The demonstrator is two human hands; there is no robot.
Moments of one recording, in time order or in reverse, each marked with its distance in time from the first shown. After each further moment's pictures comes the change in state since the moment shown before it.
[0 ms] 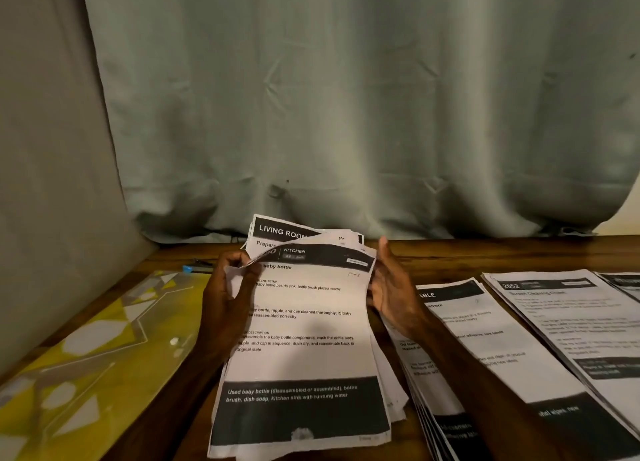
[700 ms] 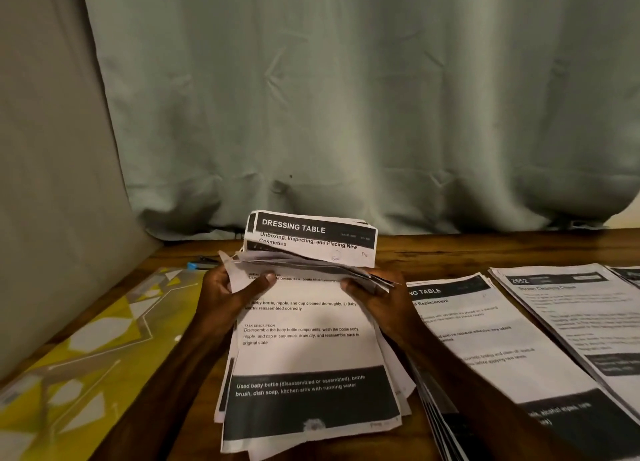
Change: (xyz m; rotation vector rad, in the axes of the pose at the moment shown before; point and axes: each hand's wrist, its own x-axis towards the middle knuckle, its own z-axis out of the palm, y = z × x) left_hand 0.008 -0.001 -0.016 -0.188 -0.114 -0.277; right_hand -0.016 0.022 0.010 -0.405 0.086 -0.444
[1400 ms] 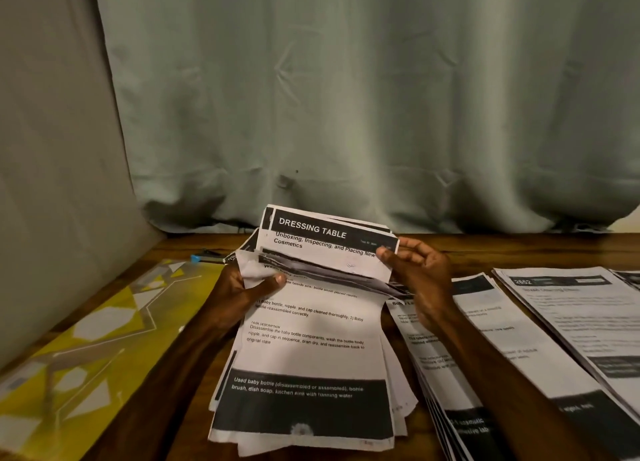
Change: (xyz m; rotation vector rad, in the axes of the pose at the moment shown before) left_hand 0.007 -0.007 -0.008 -0.003 -0.220 -0.044; right_hand 0.027 -0.006 -0.033 0.153 0.289 0.260
